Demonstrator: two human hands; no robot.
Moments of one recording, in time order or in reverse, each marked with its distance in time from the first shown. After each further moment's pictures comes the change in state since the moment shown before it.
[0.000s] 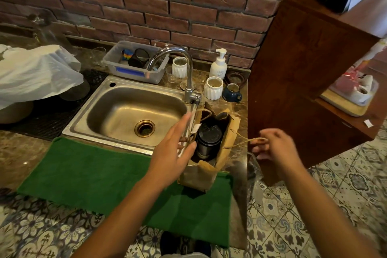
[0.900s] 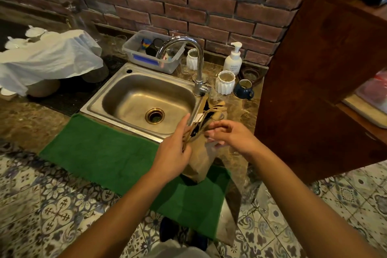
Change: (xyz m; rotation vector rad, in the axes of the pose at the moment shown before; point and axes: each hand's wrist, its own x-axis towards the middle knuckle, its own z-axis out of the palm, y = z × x) left_hand -0.013 0.018 0.045 0.139 0.032 -0.273; right_hand 0.036 0.000 0.055 -0.155 -0.748 -0.146
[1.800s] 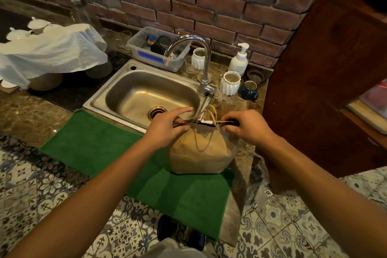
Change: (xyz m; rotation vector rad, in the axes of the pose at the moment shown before) left_hand 0.066 -0.055 -0.040 -0.009 -0.053 0.138; right_hand 0.025 -0.020 -0.024 -1.106 0.143 -0.330
